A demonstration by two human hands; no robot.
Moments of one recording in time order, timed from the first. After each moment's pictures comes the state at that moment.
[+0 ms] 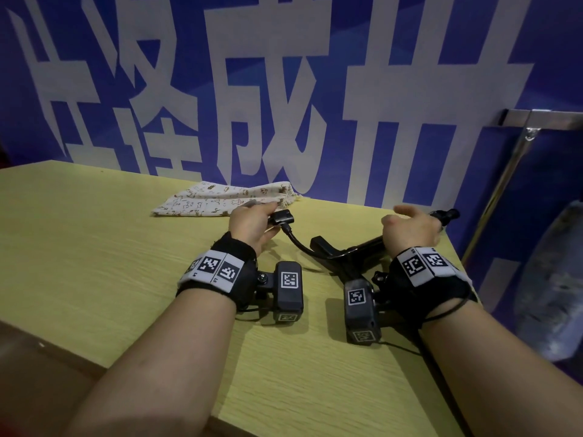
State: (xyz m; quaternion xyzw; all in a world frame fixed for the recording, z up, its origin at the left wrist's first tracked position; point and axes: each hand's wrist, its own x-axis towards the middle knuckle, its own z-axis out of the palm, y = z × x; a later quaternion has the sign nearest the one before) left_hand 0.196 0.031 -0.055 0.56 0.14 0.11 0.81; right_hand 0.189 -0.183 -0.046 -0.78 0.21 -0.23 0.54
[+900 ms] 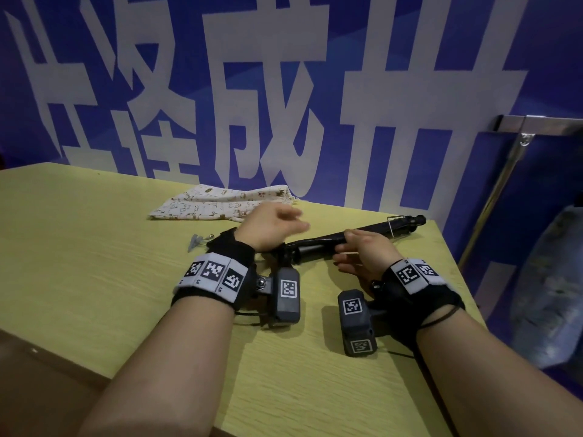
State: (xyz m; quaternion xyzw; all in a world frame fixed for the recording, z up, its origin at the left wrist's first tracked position) left_hand 0.182 0.023 -0.037 0.90 -0.08 0.06 0.43; right_hand 0.170 -0.162 -0.052 -0.67 0.05 0.09 0.74
